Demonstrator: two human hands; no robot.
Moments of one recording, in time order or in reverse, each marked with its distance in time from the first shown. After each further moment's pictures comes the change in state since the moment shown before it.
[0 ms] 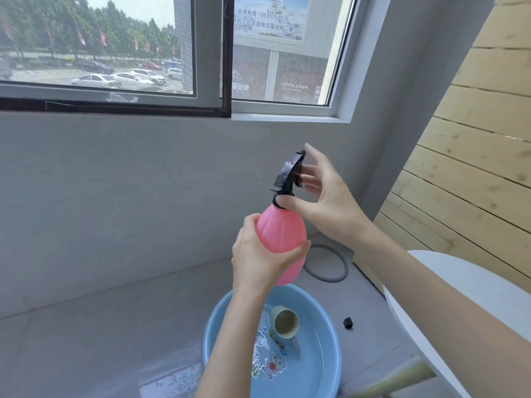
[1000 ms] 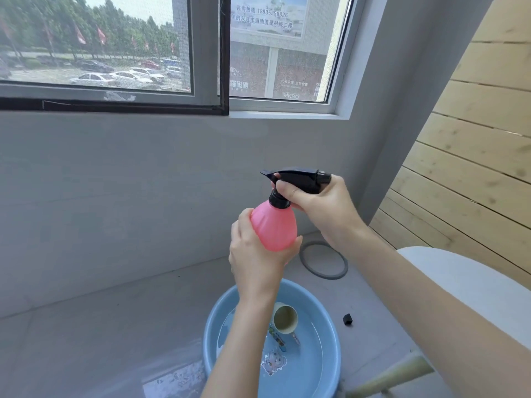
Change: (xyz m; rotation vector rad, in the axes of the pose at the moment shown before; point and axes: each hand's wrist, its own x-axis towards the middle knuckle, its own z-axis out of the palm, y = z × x) left_hand -0.003 -0.002 0.014 0.071 0.209 0.061; right_hand -0.001 0.004 0.012 0.415 0.101 0.103
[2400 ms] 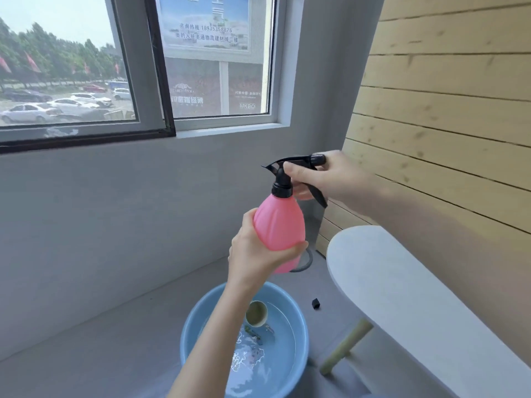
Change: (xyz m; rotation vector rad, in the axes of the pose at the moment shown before) left_hand -0.052 0.060 0.007 -0.077 -0.437 0.129; right_hand -0.056 -0.085 -0.105 -0.329 -0.049 0.092
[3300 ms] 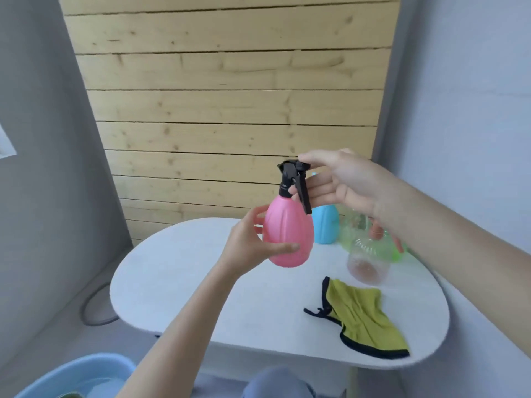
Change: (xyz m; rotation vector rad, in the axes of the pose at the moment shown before) left_hand -0.103 0.147 0.296 -0.167 -0.979 0.351; right_hand -0.281 0.054 -0.248 0.245 0.778 0.449
